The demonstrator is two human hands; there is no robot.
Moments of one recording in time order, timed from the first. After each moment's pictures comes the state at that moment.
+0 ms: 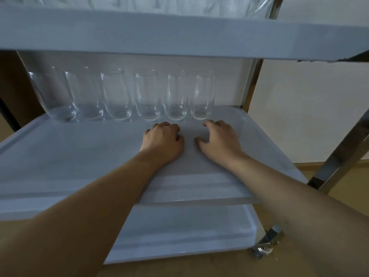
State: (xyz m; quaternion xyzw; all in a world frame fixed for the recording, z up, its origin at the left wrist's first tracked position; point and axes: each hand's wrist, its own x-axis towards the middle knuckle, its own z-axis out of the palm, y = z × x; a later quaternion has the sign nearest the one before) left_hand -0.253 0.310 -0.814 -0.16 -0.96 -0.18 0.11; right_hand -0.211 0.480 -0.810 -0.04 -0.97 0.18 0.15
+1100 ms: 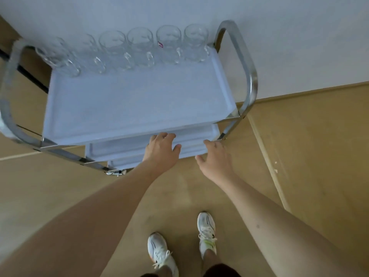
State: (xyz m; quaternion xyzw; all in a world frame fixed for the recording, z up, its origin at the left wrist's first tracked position) left_hand -0.005 0.270 -0.467 -0.16 -0.95 -0.21 -0.19; right_hand 0.081 0.440 -0.476 -0.20 -0.94 0.25 -0.13
